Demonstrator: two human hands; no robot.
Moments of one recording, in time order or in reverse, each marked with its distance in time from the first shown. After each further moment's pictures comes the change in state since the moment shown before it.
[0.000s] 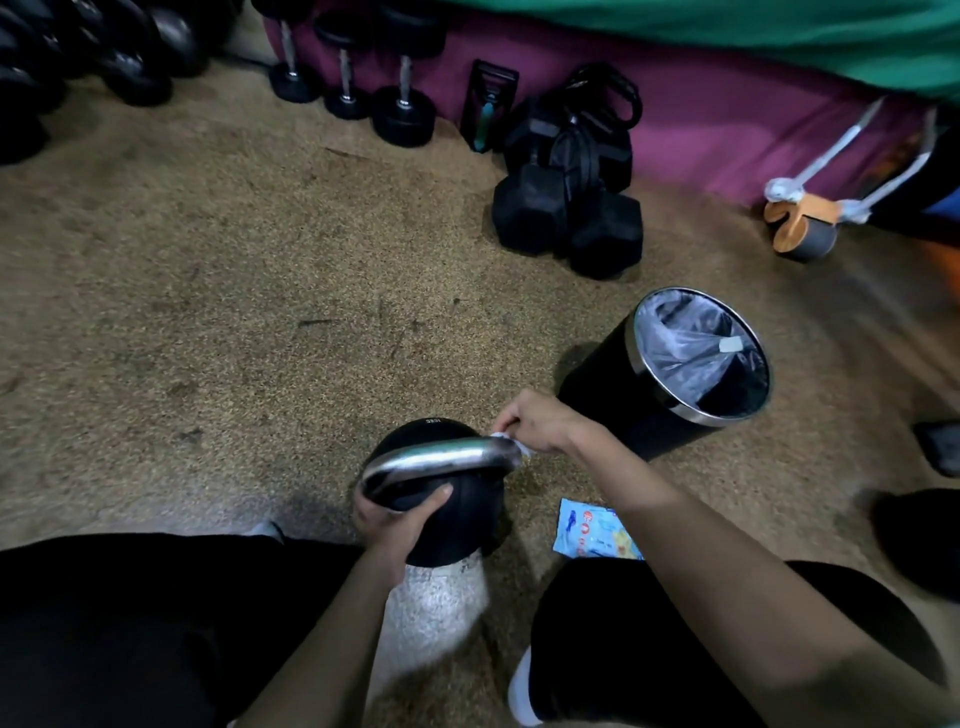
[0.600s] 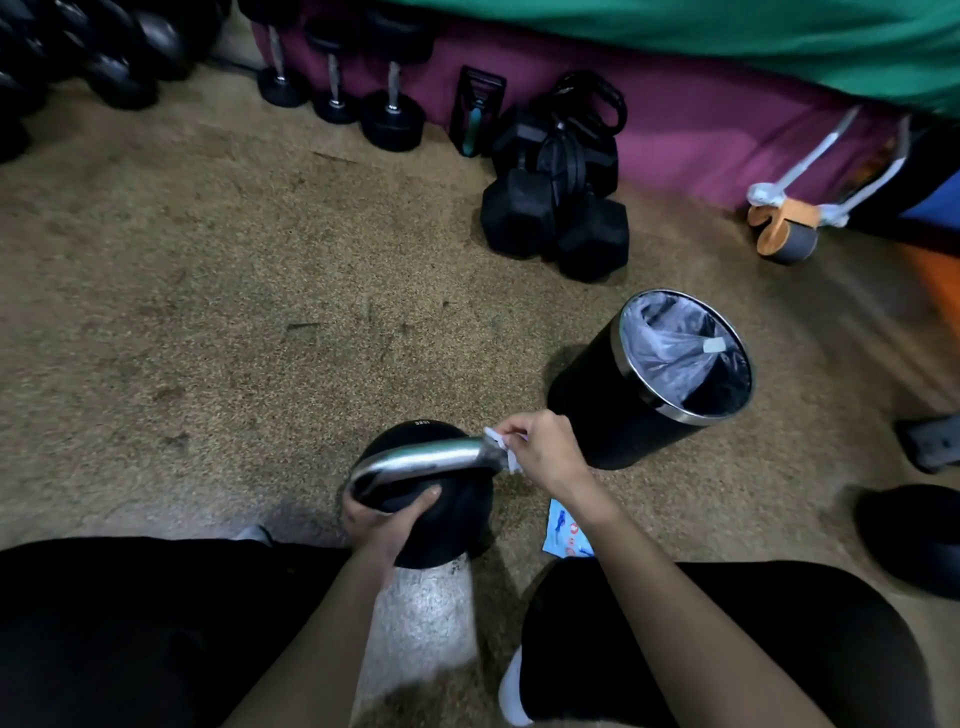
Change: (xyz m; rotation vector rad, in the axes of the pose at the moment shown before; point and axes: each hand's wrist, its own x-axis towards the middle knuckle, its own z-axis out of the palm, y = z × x) left_hand 0.007 -0.003 0.000 0.017 0.002 -0.027; right_hand -0.040 0.009 0.026 0.132 0.427 -0.004
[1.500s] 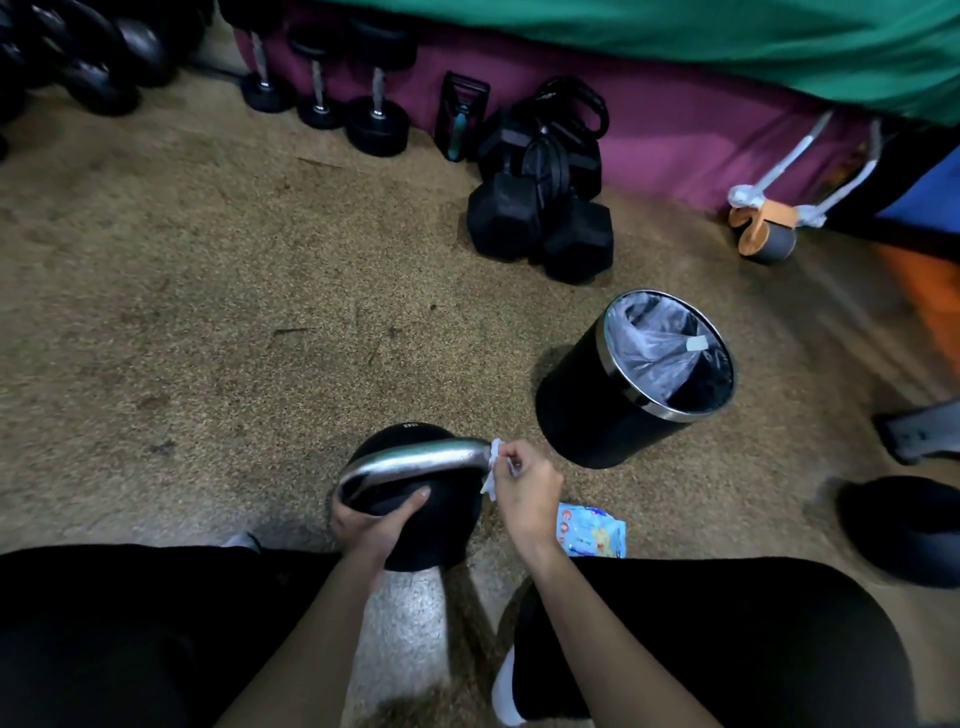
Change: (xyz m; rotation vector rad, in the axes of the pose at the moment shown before) left_hand 0.016 -0.011 -0.002 0.006 -0.002 -0.024; right_hand -0.041 0.004 0.051 0.244 0.447 0.222
